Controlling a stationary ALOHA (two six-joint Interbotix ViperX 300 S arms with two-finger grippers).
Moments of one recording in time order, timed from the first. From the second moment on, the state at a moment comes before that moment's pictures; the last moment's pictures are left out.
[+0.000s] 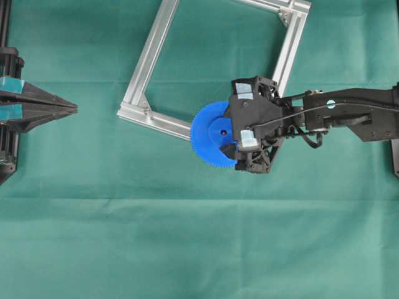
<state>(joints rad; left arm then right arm) 0.04 -1.03 1.15 -0.02 -0.04 0.02 -0.02 0.01 0.50 -0.18 0.50 0.41</state>
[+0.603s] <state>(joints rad) 0.04 -1.03 1.15 -0.02 -0.04 0.02 -0.02 0.05 0.43 -0.16 0.62 0.40</state>
